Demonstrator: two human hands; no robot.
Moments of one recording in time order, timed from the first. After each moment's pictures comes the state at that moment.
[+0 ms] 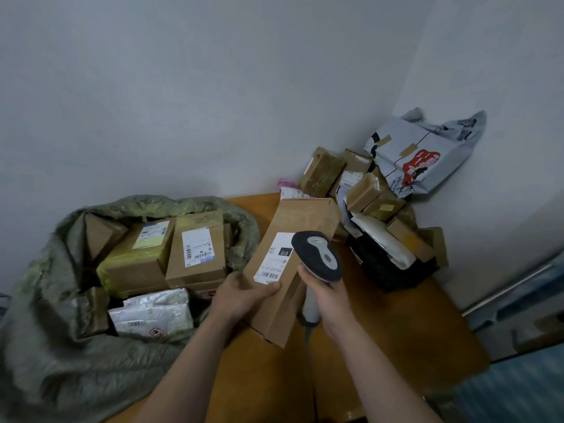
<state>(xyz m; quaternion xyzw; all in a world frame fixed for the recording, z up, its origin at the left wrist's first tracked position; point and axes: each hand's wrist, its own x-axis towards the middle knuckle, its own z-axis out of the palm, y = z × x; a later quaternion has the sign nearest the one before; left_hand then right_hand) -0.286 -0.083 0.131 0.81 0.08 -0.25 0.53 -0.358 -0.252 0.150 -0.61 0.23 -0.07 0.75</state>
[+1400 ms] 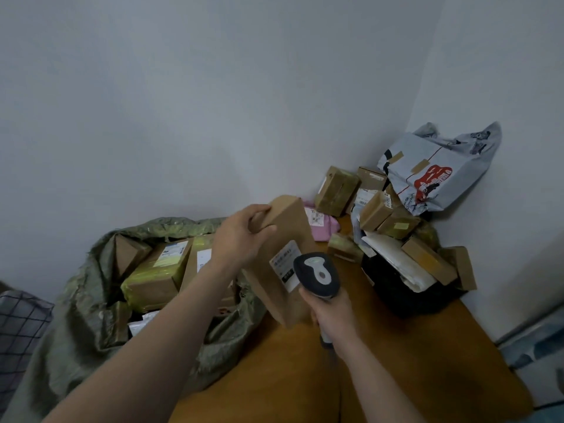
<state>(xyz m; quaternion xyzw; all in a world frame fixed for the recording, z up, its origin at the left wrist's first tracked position) -0.228 -0.129 0.248 0.92 -0.12 0.04 0.37 -0.352 -0.290 0.135 -0.66 0.21 -0.04 0.71</state>
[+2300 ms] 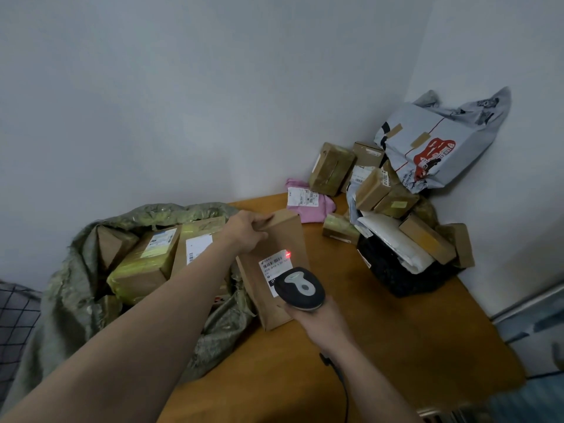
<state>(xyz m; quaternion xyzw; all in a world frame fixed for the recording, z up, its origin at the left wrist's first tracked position) -0.158 -0.151 0.177 0.95 -0.15 -0.13 0.25 -0.364 -0.290 0.111 -0.73 0.16 0.04 0.66</state>
